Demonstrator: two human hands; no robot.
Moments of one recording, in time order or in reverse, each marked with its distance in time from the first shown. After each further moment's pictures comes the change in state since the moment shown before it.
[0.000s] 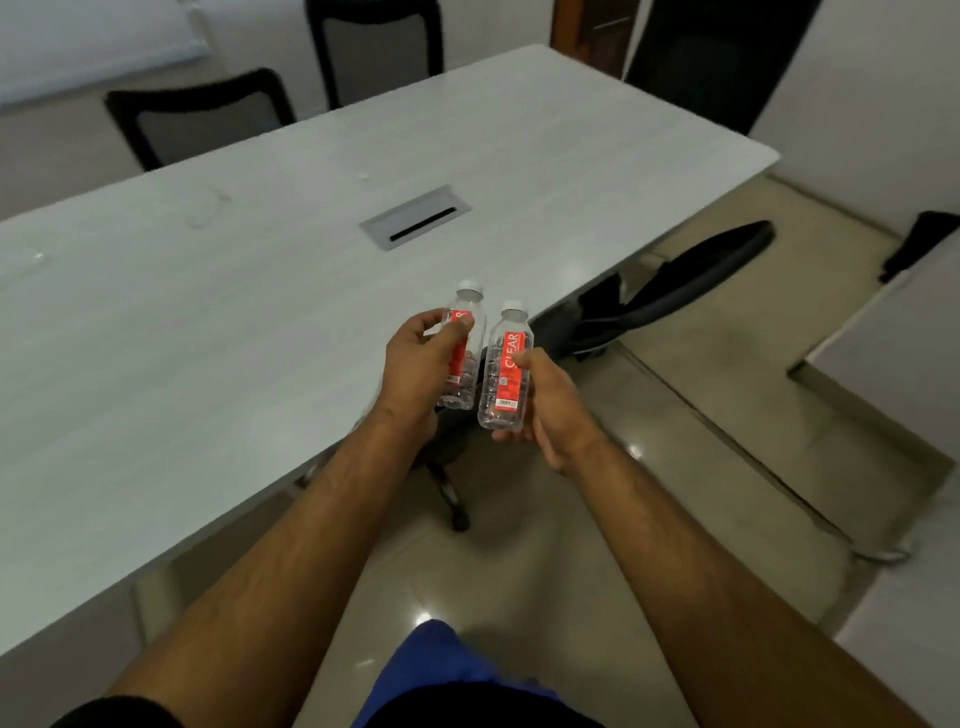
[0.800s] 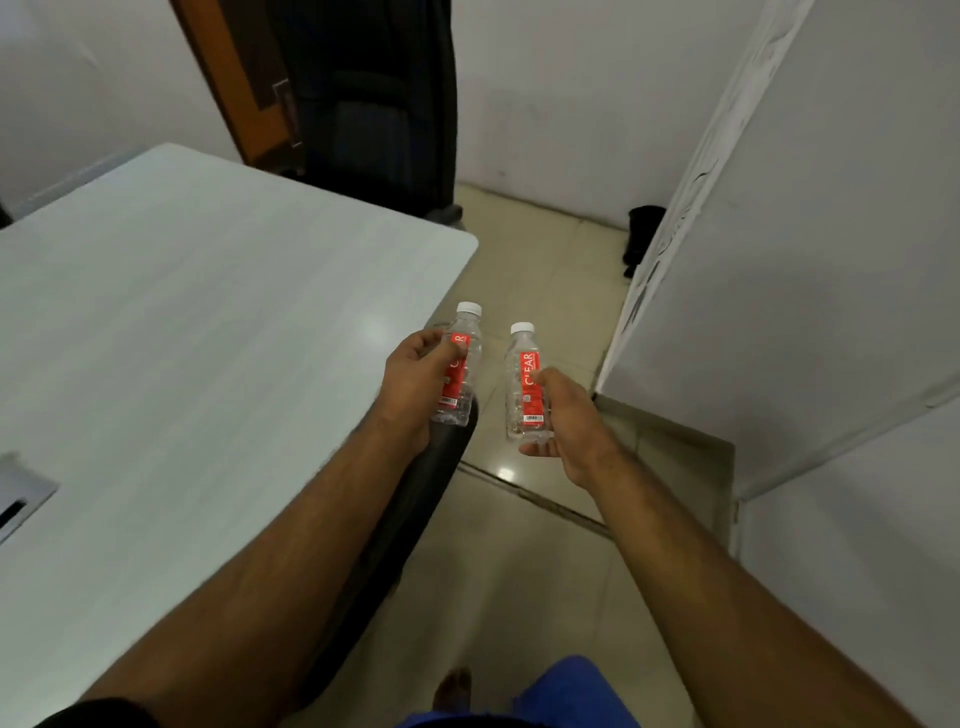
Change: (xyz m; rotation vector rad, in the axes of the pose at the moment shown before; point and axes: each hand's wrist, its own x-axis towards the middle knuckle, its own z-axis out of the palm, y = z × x) left_hand 0.282 0.040 0.596 0.159 -0.533 -0.077; right_hand 0.236 -0.207 -0.523 0.103 0.601 0.004
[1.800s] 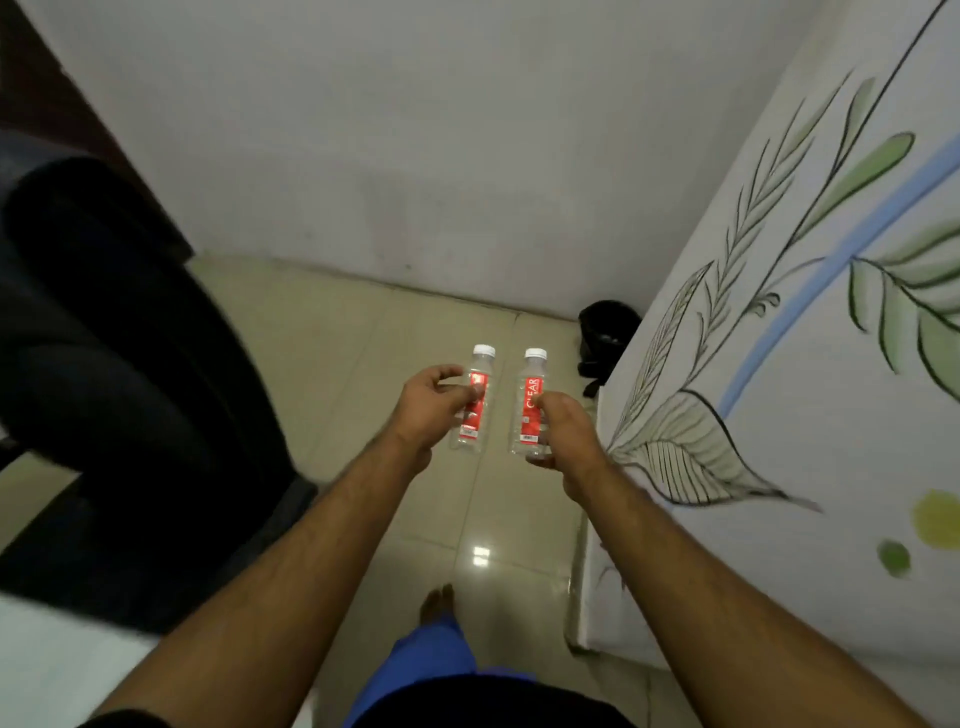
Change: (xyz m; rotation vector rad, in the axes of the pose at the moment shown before) left_hand 0.819 0.159 0.383 0.204 -0.251 -0.118; right_hand 0.792 -0.320 -0.216 0.088 0.282 0.052
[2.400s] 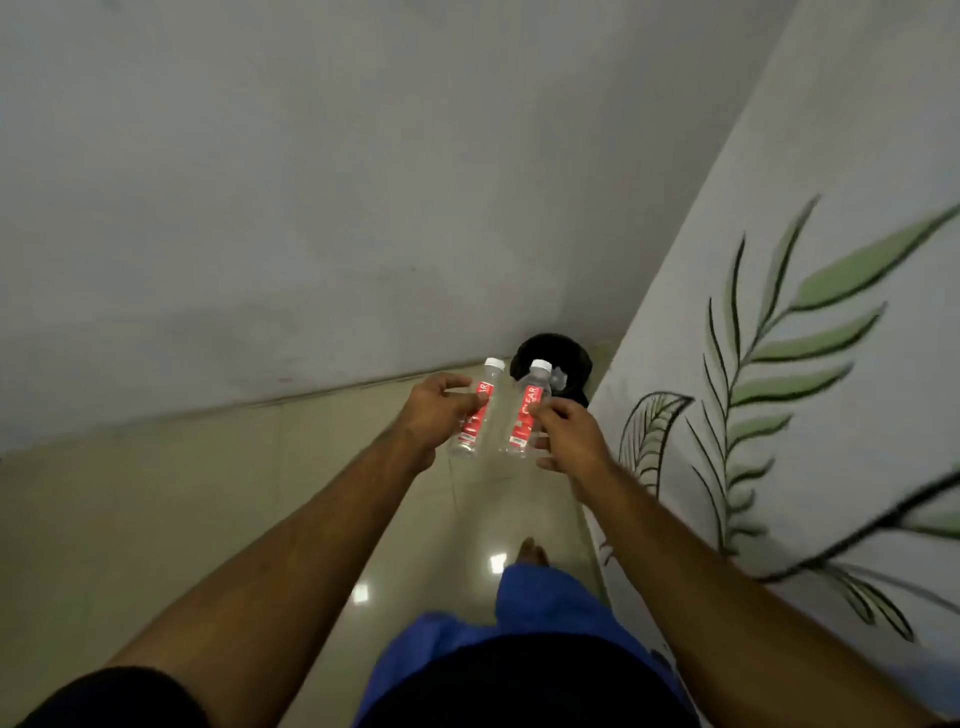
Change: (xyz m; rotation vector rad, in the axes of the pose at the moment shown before) left_hand 0.477 0.153 0.217 0.336 -0.331 -0.142; right_hand 0.443 -0.139 -0.114 0.230 0.318 0.159
